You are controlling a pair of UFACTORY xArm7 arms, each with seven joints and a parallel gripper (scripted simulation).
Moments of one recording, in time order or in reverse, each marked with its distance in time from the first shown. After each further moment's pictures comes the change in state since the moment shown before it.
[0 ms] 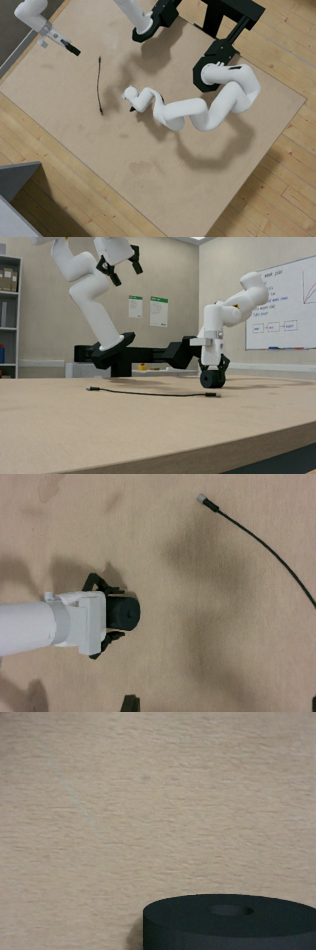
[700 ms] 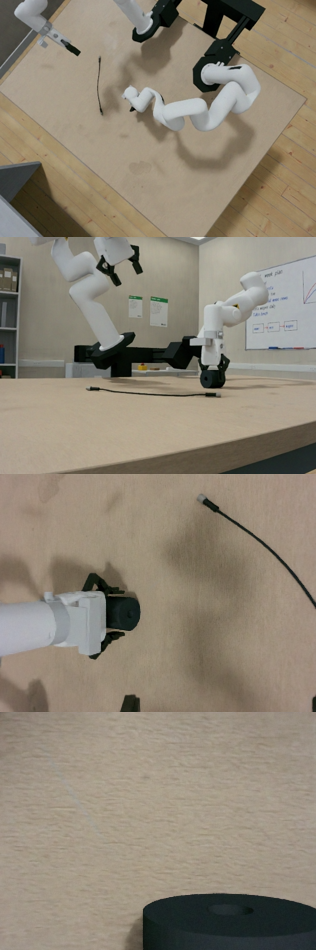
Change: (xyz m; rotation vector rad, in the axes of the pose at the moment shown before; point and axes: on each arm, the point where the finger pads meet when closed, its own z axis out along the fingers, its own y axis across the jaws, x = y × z) left arm 0.000 0.000 0.000 0.000 0.000 0.000; right arm 0.000 0.000 0.000 0.000 0.000 0.000
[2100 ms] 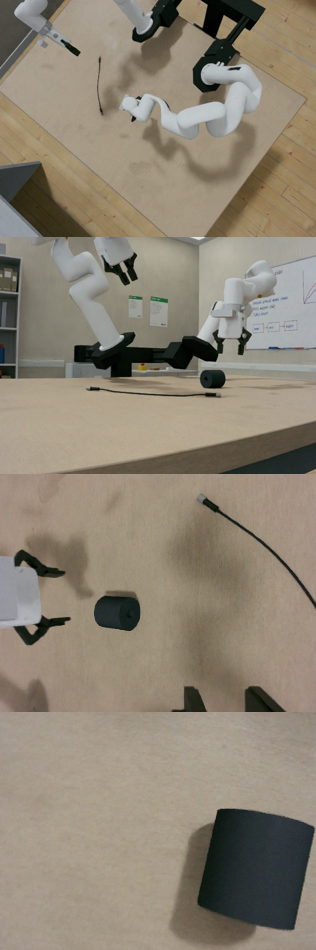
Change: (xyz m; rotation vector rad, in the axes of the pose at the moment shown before) left arm -0.055 -0.038 -0.106 -0.056 0.034 -0.240; right arm 0.000 0.000 0.000 0.000 0.000 0.000
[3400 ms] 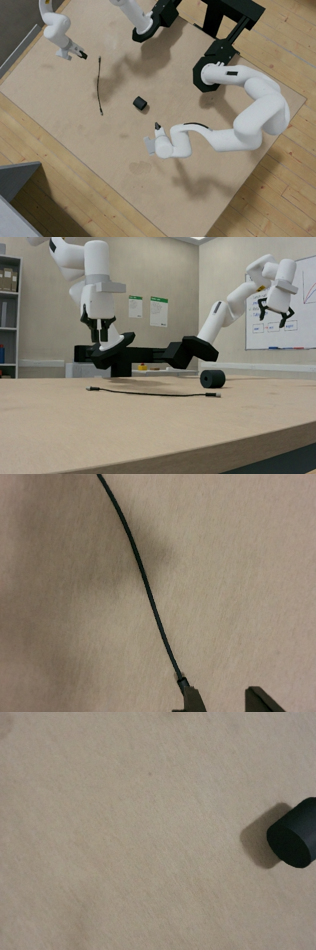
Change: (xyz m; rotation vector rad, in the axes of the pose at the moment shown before) left arm -0.191 -0.081 -0.143 -0.223 0.158 -0.746; right arm -0.018 0.179 0.114 -0.480 -0.110 -0.210
